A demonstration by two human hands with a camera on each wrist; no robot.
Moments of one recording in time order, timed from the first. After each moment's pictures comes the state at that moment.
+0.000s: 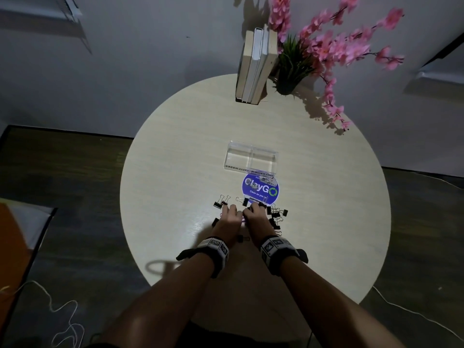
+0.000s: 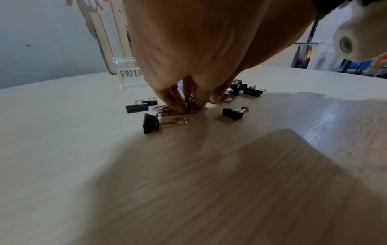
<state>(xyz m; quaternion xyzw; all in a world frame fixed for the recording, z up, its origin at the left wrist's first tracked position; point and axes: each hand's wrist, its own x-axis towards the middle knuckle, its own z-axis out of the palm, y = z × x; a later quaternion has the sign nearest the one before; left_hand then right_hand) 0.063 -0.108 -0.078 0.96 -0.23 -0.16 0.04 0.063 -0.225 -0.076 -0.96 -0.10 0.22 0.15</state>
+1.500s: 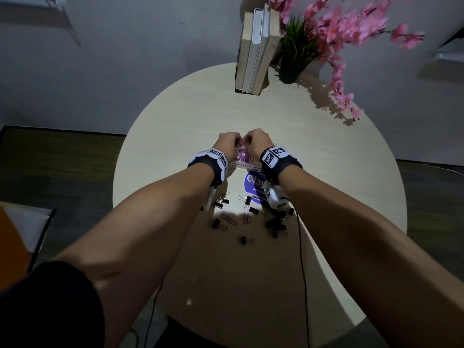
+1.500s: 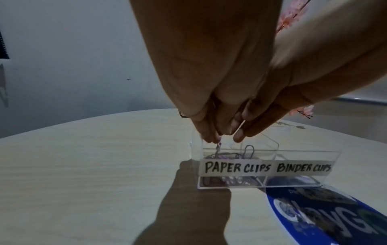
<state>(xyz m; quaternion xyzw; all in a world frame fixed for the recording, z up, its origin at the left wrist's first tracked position) 0.243 -0.094 -0.034 0.91 -0.03 -0.19 0.36 0.253 -0.203 -0.024 -0.93 0.06 0.20 0.30</state>
